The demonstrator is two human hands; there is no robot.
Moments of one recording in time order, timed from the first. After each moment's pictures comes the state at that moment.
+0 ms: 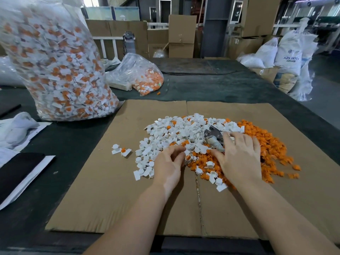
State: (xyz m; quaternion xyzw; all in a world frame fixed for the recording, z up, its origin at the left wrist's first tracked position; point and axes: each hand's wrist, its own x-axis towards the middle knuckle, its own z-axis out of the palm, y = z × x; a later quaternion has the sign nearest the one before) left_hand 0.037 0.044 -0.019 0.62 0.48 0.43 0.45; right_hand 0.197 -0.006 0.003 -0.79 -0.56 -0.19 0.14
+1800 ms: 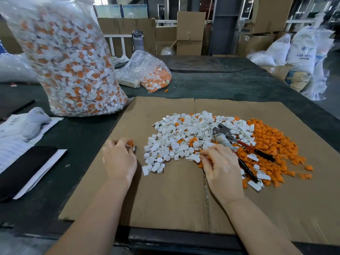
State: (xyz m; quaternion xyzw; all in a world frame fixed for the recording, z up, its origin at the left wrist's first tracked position) left_hand -0.065 0.082 -0.018 0.59 0.72 0.35 0.11; right_hand 0.145 -0.013 -0.021 -0.62 -0.65 -0.13 0.42
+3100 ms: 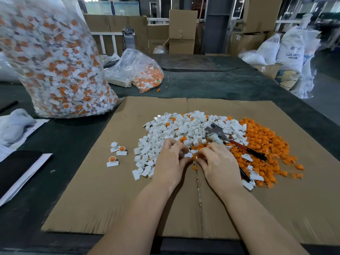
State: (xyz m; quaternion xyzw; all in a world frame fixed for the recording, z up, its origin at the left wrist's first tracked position) left_hand 0.039 0.058 -0.028 0.78 0.44 0.37 0.23; right_hand 0.169 0.001 -0.024 -0.69 -0.66 -0.11 0.27
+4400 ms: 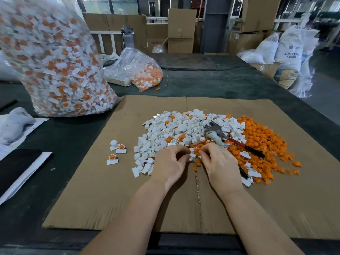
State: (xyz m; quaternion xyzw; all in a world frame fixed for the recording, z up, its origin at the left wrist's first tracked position) left_hand 0.035 0.053 -0.021 0.76 0.46 0.35 0.29; right_hand 0.165 -0.009 -0.021 -0.64 -0.65 -0.12 0.39
